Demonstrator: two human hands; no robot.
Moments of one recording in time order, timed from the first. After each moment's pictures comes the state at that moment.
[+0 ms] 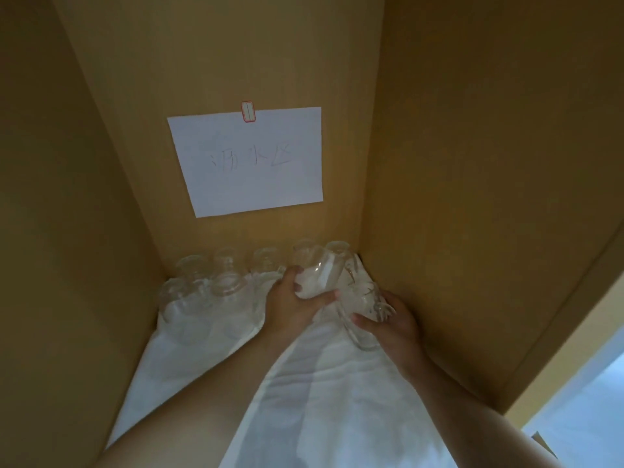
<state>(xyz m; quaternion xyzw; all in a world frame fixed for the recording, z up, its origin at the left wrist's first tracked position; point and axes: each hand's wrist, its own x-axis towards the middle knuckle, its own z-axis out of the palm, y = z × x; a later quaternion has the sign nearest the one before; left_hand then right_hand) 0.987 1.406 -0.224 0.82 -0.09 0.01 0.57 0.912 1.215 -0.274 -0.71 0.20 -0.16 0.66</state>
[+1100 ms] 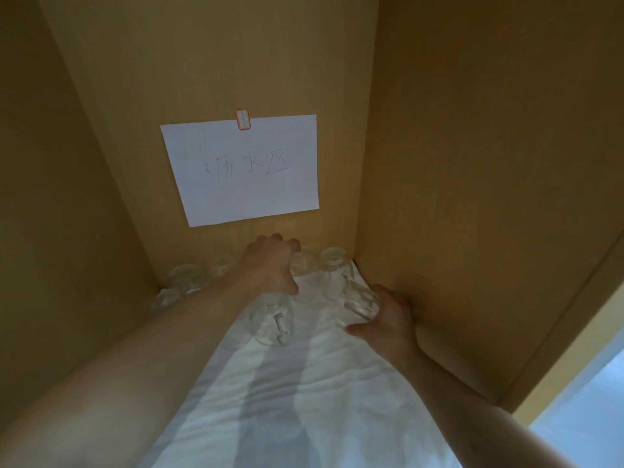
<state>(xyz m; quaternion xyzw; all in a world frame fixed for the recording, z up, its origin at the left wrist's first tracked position) 1.057 1.432 -0.131 0.95 -0.30 0.04 0.04 0.917 1.229 -0.236 -0.90 0.21 -0.17 0.35</state>
